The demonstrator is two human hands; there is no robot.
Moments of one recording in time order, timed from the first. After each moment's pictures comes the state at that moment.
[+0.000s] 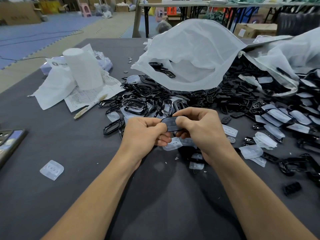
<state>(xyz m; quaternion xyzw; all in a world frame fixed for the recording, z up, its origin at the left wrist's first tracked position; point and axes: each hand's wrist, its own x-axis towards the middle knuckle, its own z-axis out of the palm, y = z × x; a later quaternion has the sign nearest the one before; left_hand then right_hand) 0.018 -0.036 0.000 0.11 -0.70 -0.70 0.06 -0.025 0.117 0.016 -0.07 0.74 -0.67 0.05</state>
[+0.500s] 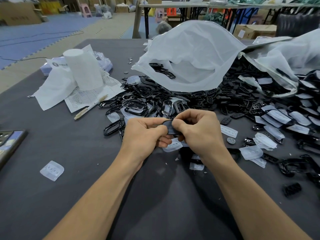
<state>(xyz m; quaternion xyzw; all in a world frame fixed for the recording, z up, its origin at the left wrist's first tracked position) 0.017 -0.035 -0.003 0.13 -0.69 -0.71 0.09 -0.023 0.112 0.009 -0.09 0.79 -0.61 -0.02</state>
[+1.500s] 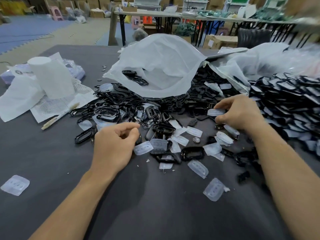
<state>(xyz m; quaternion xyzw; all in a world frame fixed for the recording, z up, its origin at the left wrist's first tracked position) 0.029 -0.030 -0.005 0.11 -0.84 -0.49 0.23 -0.090 0.280 0.059 0.02 0.97 -0.25 -0.05</state>
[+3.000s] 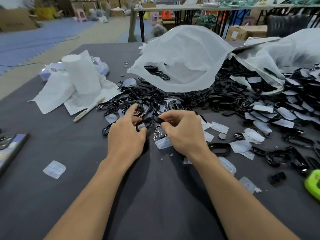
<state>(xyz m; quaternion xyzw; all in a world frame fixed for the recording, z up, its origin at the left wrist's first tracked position) 0.020 -0.062 -0.013 0.16 -0.91 -0.32 0.22 -0.020 0.100 0.000 -0.14 0.83 -0.54 -0.06</state>
